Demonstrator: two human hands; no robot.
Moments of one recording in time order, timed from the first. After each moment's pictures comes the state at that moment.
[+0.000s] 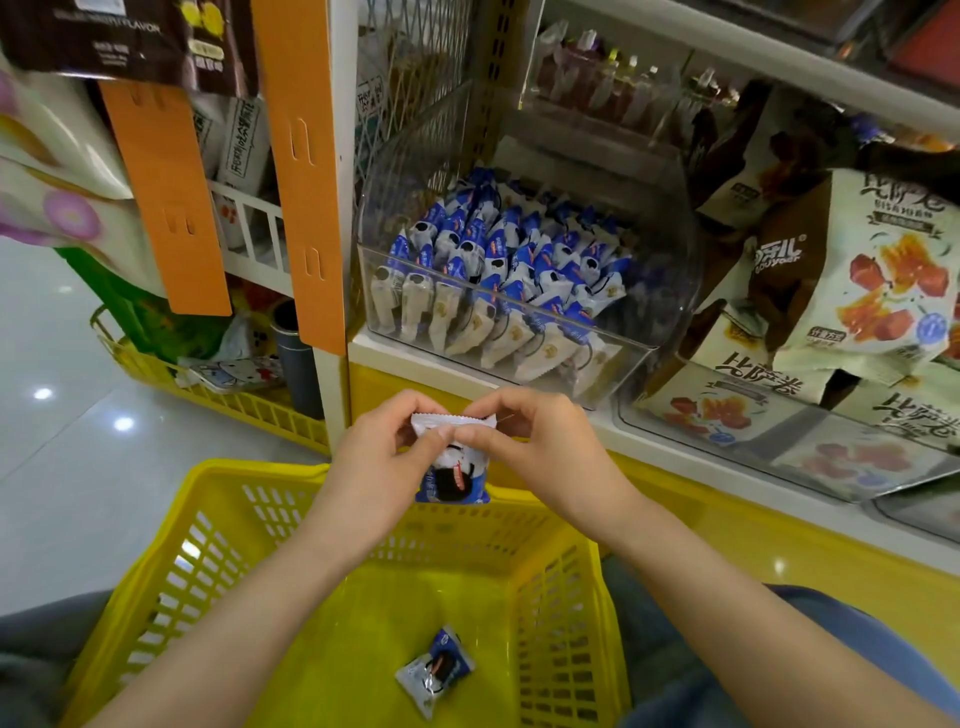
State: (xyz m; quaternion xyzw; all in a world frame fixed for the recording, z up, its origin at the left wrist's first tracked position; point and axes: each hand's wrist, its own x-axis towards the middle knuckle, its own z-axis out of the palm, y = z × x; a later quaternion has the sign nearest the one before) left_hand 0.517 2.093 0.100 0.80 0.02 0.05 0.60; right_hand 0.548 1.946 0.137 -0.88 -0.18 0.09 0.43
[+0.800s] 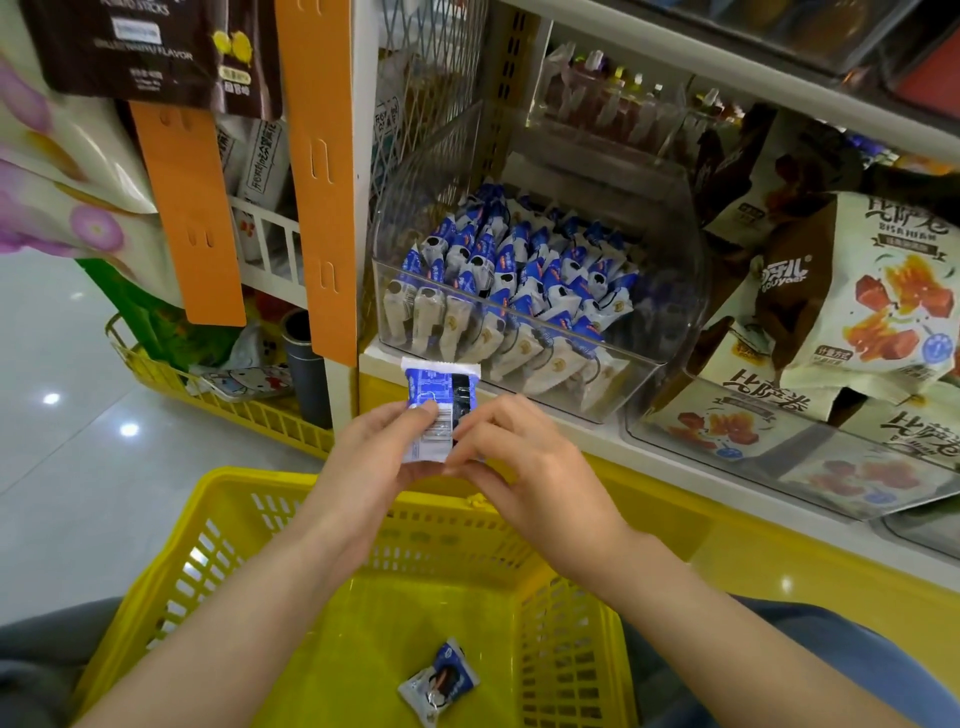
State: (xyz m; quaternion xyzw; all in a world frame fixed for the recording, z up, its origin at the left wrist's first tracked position) left_hand 0.521 2.098 0.107 0.59 0.16 -0.04 0.79; right_hand 0.537 1.950 0.126 -0.87 -0.39 -0.10 0.29
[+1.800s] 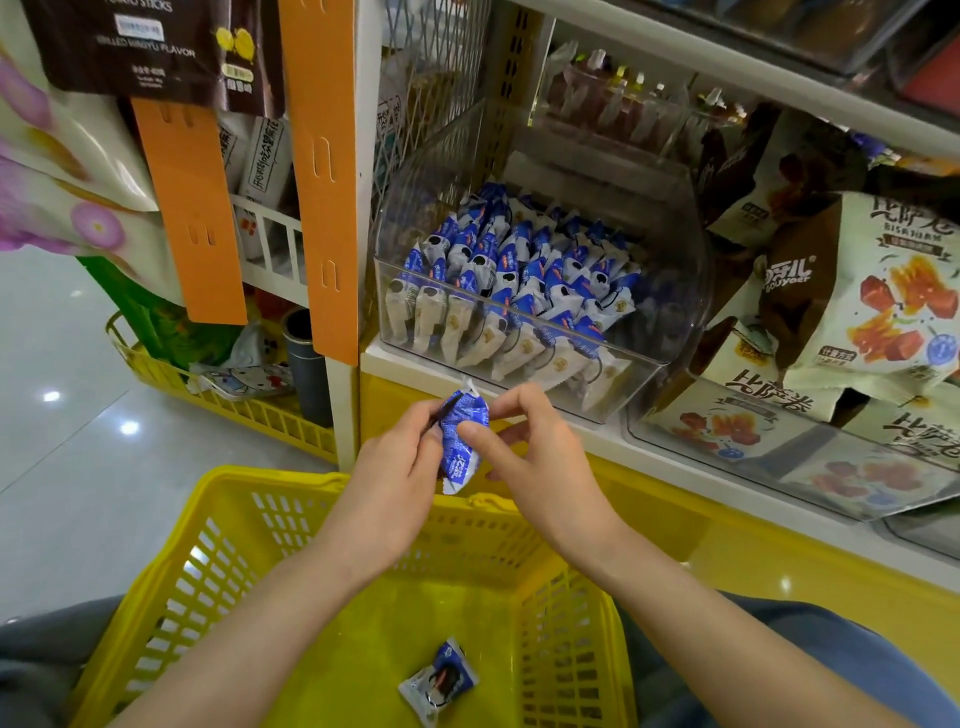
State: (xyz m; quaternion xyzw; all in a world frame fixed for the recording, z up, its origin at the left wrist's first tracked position) left_hand 0.514 2.092 0.098 0.82 0.01 0.06 0.57; right_hand 0.541 1.960 0.124 -0.86 -0.13 0.05 0.49
